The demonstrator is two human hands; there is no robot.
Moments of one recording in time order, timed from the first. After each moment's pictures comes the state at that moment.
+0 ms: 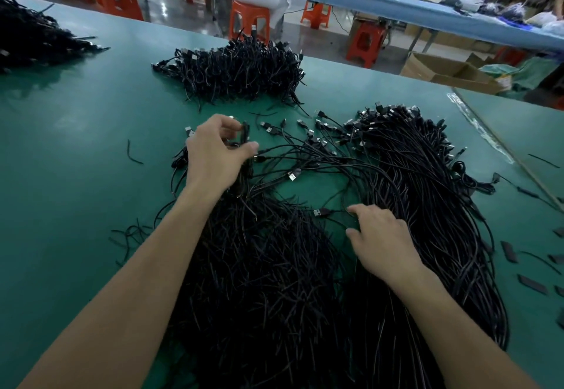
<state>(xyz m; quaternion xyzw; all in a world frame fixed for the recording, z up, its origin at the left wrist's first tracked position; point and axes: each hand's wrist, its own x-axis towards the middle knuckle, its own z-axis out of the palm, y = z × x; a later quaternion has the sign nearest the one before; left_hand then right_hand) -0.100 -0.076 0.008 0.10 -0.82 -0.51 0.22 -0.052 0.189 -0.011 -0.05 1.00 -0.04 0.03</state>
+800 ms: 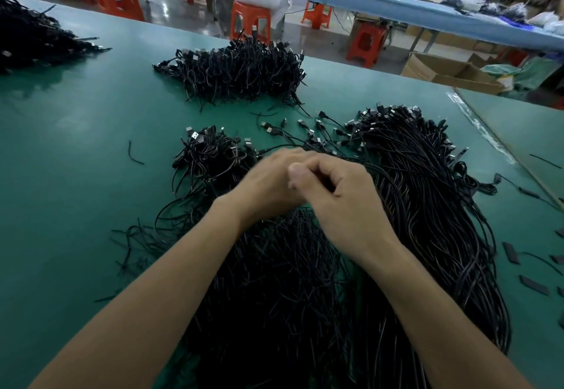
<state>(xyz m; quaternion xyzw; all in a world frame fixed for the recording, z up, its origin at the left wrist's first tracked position) -0.092 -0.019 0.012 -0.26 -0.90 -0.34 0.06 -0.029 0.112 0.063 -0.19 0.85 -0.49 -0.07</state>
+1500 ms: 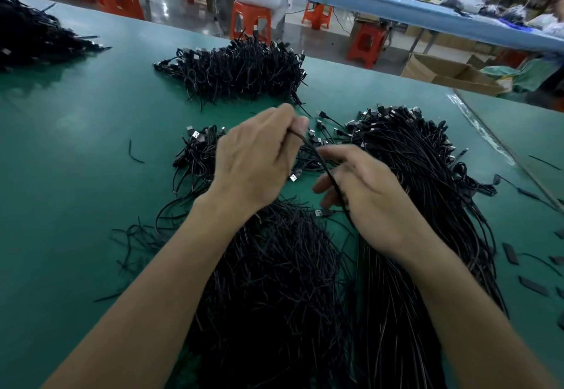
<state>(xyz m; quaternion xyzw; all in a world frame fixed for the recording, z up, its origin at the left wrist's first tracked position) -0.067 -0.030 0.048 -0.12 -0.88 -0.30 0.34 -0.033 0.143 0.072 -0.15 0.87 -0.47 0.02</state>
